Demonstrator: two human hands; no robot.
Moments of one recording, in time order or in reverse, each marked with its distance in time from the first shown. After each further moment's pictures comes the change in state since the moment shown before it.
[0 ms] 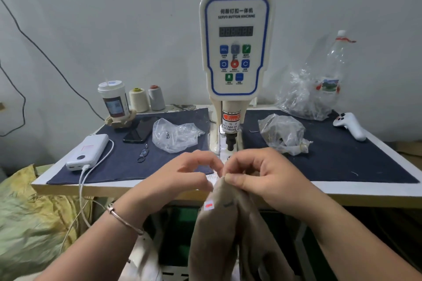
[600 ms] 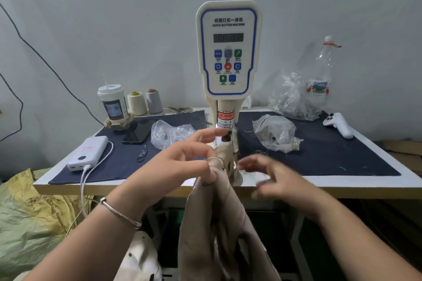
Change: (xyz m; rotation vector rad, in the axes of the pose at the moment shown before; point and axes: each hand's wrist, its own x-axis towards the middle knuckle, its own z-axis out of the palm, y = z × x) left_hand -0.012 0.022 0.004 -0.144 0.049 0.016; right_hand -0.030 0.037 -0.018 0.003 -0.002 0.247
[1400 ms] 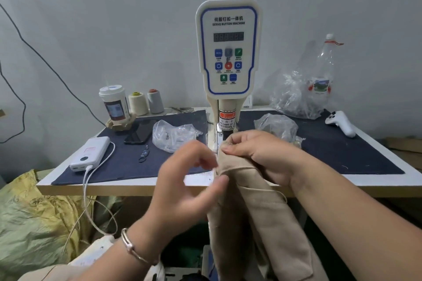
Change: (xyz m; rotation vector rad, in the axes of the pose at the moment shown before) left_hand -0.014 -0.020 0.039 0.444 0.564 0.529; right_hand 0.042 -0.057 0.013 0.431 -0.059 0.160
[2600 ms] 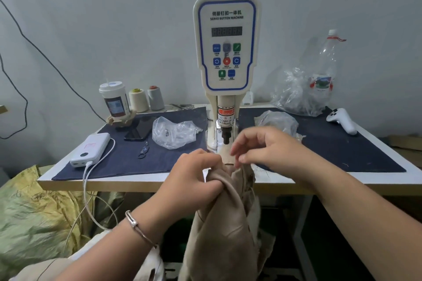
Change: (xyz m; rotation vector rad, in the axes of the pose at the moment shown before) left_hand 0.011 -0.008 0.011 0.138 -0.335 -0.354; right_hand -0.023 0.000 -0.021 -0.493 0.056 -0.221
